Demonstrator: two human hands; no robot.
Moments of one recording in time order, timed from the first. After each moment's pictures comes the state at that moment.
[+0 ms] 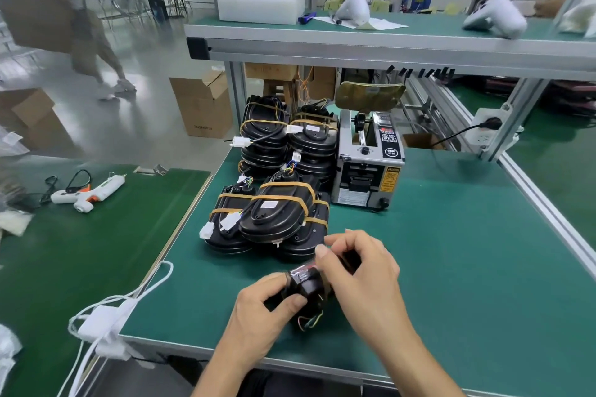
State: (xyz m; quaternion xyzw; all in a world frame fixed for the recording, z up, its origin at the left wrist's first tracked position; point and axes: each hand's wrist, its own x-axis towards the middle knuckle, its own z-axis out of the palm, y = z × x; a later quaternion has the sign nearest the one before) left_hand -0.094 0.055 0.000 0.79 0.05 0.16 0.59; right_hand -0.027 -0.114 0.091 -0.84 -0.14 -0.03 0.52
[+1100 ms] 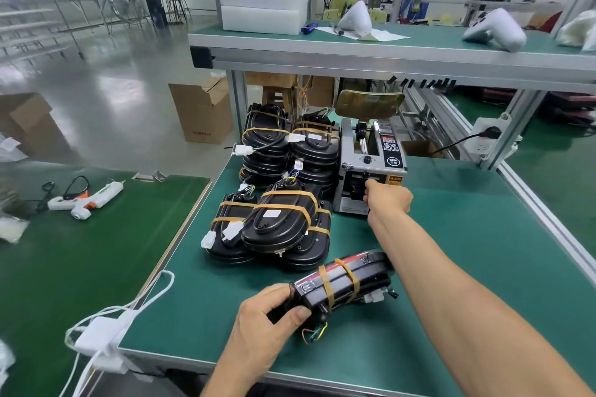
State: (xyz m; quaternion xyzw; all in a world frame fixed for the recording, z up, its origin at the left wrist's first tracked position) left_hand -0.097 0.055 0.005 0.79 0.06 0.17 0.59; right_hand 0.184 -0.080 0.079 -0.69 0.27 -0.02 0.67
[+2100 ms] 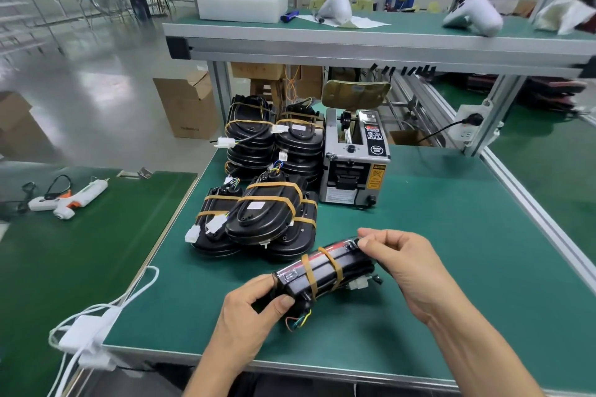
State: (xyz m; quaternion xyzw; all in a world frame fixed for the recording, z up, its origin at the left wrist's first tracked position) left_hand -0.095 0.057 -0.004 0.80 0.06 0.17 0.57; right_hand 0.026 -0.176 0.095 -0.71 -0.04 0.16 0.68
